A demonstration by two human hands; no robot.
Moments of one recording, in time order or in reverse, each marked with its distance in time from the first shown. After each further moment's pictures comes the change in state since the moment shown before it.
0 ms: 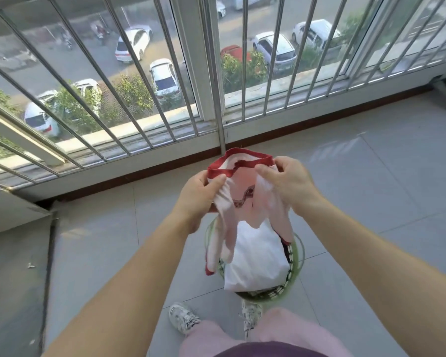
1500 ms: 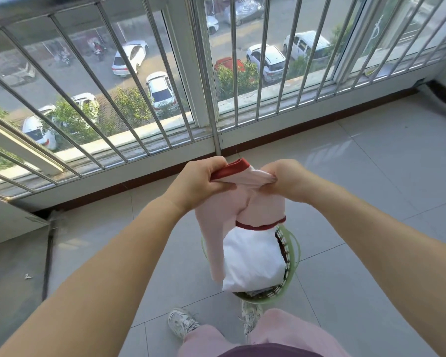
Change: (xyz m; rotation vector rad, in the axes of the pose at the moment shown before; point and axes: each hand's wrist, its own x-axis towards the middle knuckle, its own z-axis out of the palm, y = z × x) left_hand -0.019 0.031 0.000 0.822 -0.168 0.549; right_hand -0.017 -0.012 -0.035 -0.752 -0.405 -0.184
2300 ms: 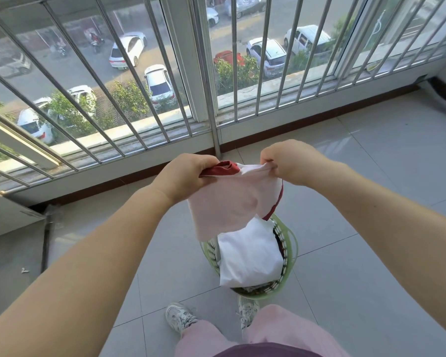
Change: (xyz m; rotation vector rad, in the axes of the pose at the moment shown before) left_hand 0.008 -0.026 -0.009 0.305 -0.044 0.054; right_hand 0.015 0.006 -0.015 -0.357 0.174 -0.052
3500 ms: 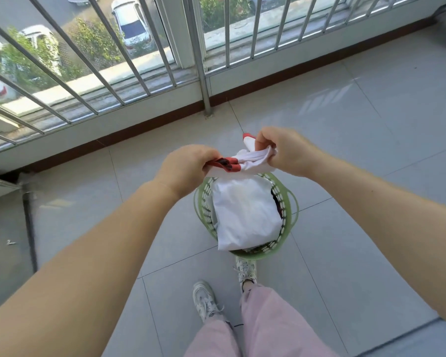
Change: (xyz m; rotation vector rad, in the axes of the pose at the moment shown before) left_hand 0.013 -0.044 0.079 0.029 -0.086 -0.026; right_hand 0.026 0.008 0.089 0.543 0.020 0.038
